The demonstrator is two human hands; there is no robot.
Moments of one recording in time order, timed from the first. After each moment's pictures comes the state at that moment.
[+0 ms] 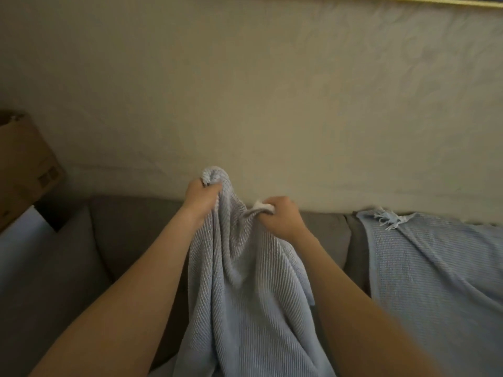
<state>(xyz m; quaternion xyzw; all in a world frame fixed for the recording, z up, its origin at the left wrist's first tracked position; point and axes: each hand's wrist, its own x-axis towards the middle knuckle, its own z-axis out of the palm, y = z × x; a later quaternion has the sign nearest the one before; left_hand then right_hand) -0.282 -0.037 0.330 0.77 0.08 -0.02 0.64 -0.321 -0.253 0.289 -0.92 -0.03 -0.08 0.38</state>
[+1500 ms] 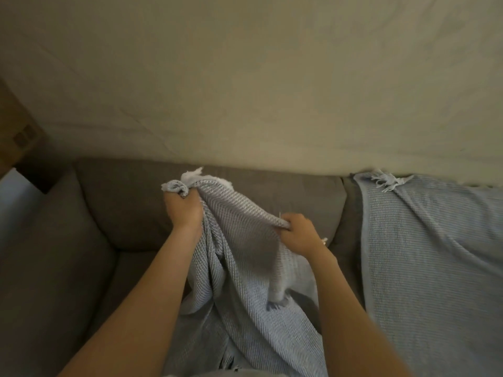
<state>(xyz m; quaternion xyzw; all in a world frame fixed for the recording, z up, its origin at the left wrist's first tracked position) -0.341 -0.046 0.234 0.65 0.24 0.09 0.71 -0.408 -0.307 0.195 -0.93 0.05 0.06 0.35</state>
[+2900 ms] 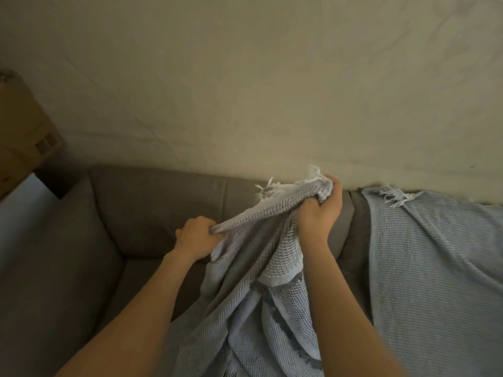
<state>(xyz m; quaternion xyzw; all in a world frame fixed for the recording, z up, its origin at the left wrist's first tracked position) -0.356 -0.007 0.205 0.95 -0.05 -0.12 0.28 -0.394 -0.253 0.288 -0.67 0.22 -0.35 0.61</state>
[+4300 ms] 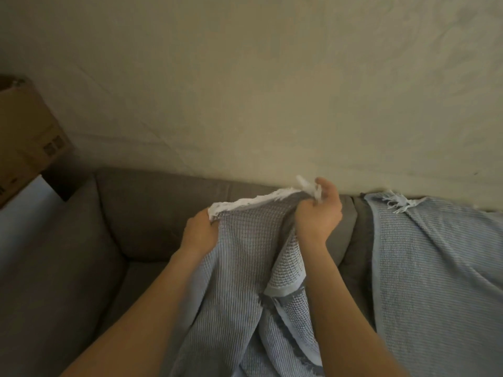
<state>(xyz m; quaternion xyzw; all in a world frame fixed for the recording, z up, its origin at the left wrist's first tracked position) -0.358 -0.012 0.222 0.90 -0.01 -0.06 0.44 -0.385 -0.248 0.282 -0.73 0.29 -0.32 0.53</state>
